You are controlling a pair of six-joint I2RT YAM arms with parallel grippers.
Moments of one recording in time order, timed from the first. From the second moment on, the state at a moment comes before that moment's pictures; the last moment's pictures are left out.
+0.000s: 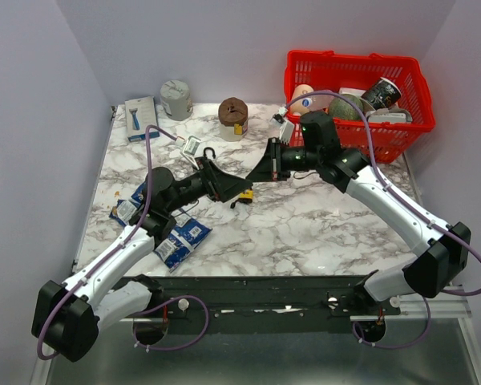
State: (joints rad) left arm -0.50 1.01 0.65 0.46 0.59 -0.91; right arm 0.61 1.44 1.37 -0.43 -0.67 0.67
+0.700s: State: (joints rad) left arm -0.54 1.07 0.65 0.42 0.64 -0.91; right arm 0.57 1.41 1.37 -0.43 -0.68 0.73
